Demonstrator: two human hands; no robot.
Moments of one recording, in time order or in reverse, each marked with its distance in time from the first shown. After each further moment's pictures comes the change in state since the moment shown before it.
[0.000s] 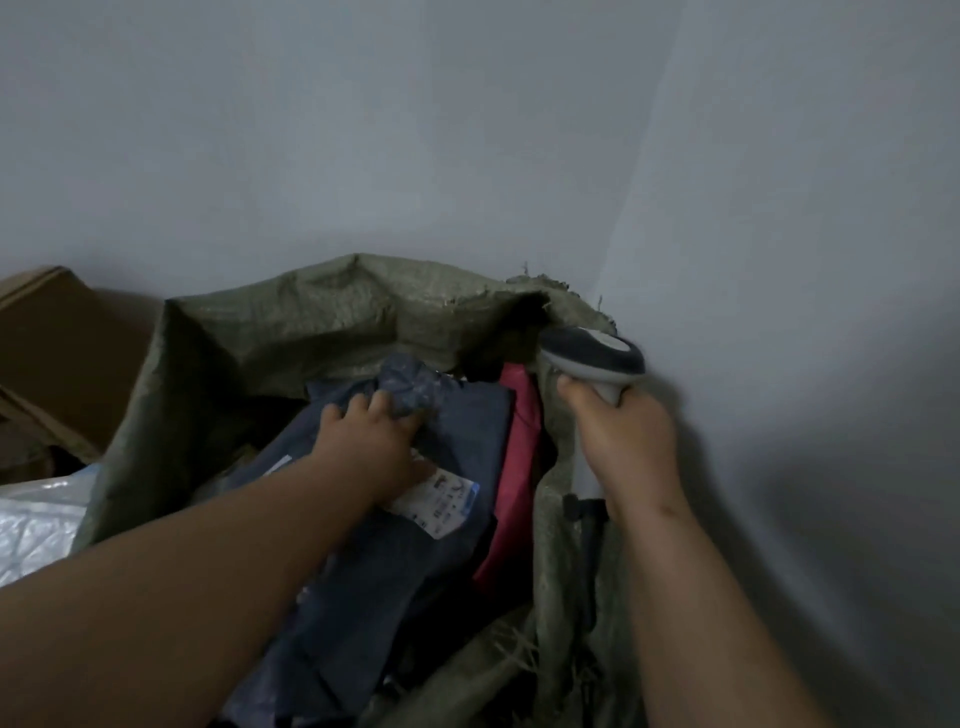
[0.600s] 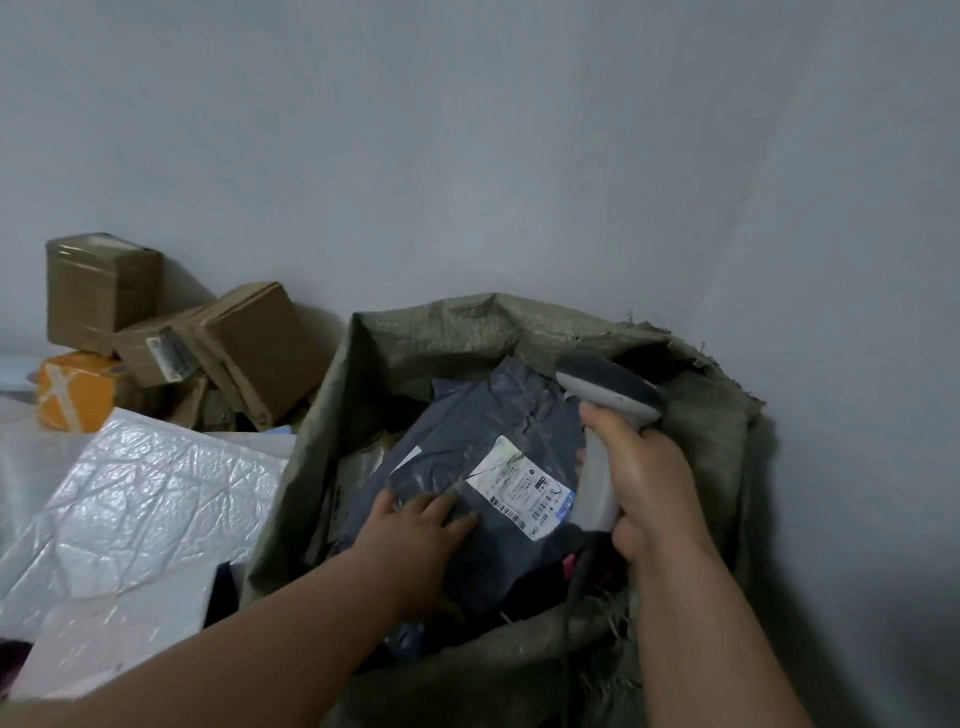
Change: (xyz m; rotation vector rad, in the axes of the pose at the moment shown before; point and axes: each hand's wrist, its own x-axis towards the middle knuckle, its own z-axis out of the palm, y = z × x) left_hand -0.149 -0.032 0.024 0.010 -0.106 0.133; right_hand -0.091 -0.041 0.030 0.352 -0.260 0.224
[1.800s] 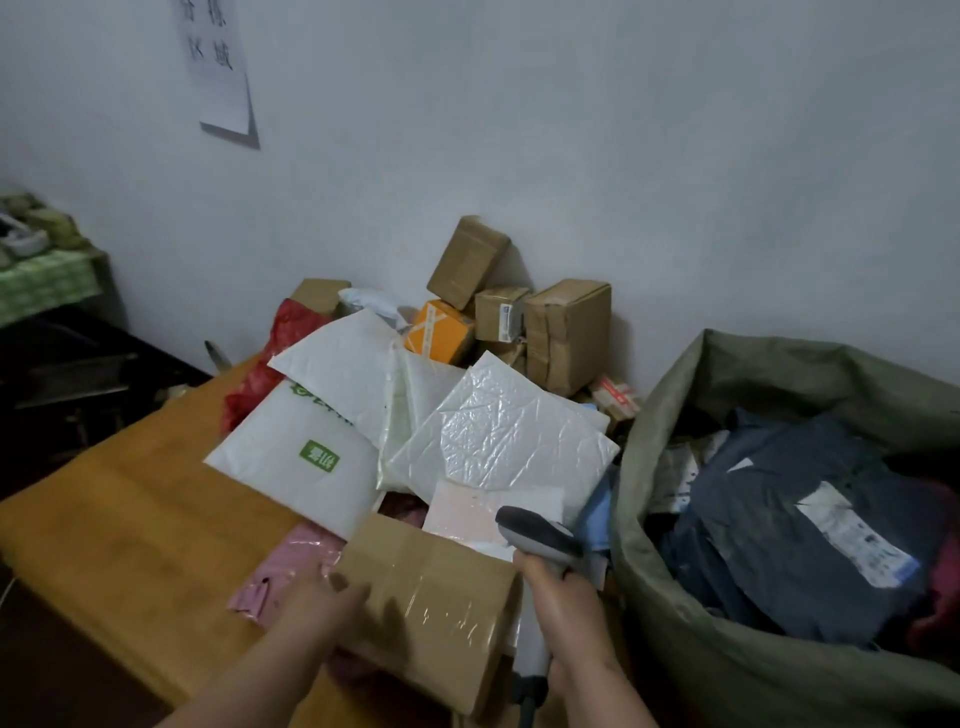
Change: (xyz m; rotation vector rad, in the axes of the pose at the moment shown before) left_hand -0.344 -0.204 0.197 -1.518 0.220 -1.285; right_hand -0.255 0.203 0.256 -0.367 -0.404 0.267
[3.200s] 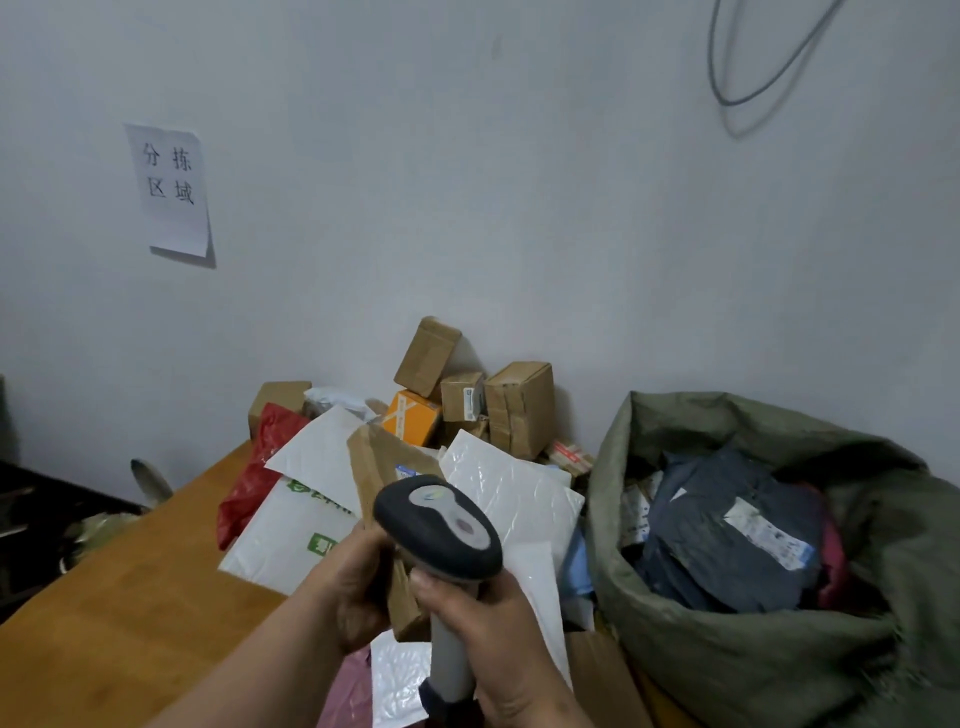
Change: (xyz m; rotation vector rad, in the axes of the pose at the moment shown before) left_hand -0.044 0.078 -0.082 -0.843 -0.759 0.202; right_hand -0.141 -0.045 0.092 0.205 -0.302 -0.537
